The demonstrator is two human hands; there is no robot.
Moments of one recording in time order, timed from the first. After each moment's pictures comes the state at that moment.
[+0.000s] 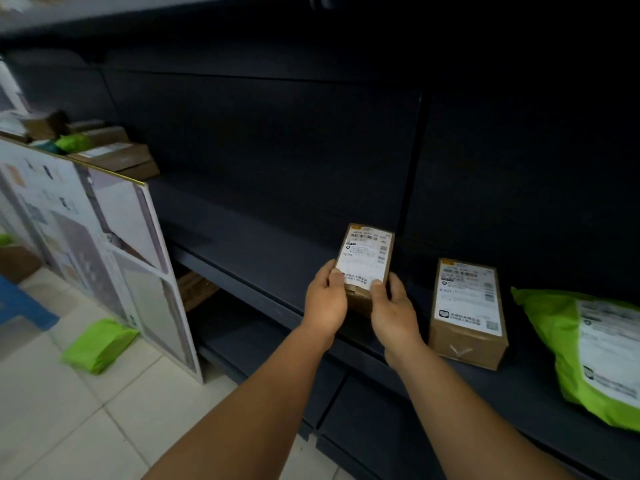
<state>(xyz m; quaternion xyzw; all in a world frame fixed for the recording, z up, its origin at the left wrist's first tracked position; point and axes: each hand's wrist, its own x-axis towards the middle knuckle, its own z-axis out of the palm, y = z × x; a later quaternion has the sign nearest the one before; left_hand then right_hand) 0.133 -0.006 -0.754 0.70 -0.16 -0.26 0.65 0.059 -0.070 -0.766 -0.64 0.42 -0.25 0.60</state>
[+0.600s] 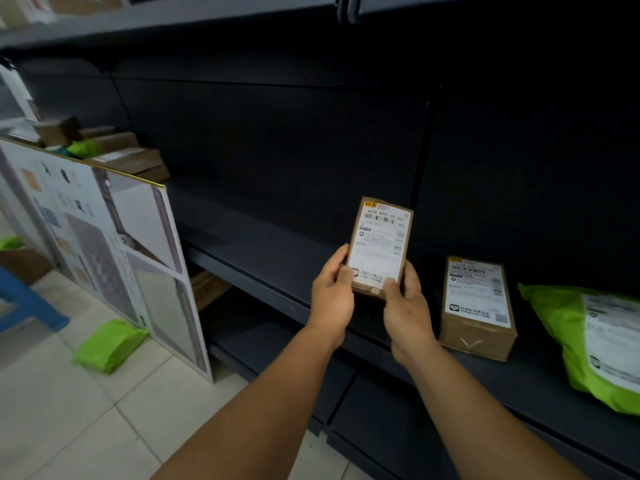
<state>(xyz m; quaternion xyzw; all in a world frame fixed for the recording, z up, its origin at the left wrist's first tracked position) 0.126 0.011 -0.749 0.63 -0.19 -0.25 0.71 0.054 -0.055 -0.764 -0.61 0.37 -0.32 0.62</state>
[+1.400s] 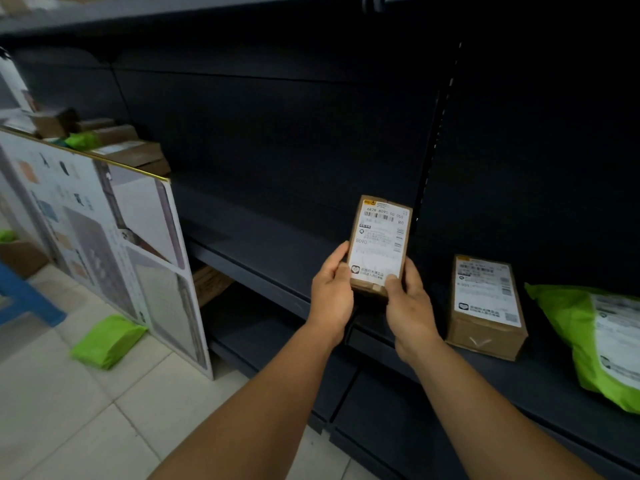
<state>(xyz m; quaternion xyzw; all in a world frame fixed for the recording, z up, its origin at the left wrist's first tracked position) 0.136 0.020 -0.748 0.64 -0.19 -0.25 0.70 0.060 -0.051 -0.761 -0.63 0.37 -0.31 0.61</state>
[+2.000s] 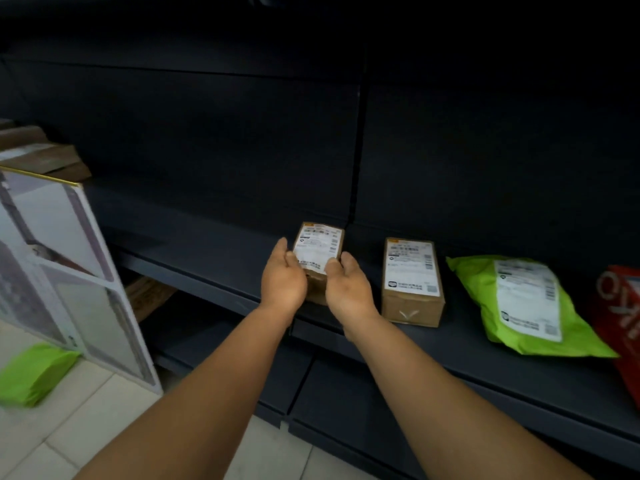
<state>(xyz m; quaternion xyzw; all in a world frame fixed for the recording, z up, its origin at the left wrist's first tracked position) 0.127 -0.004 -0.742 0.75 -0.23 -0.18 0.60 0.042 -0.051 -0.737 -0.67 0.41 -0.27 0.55</state>
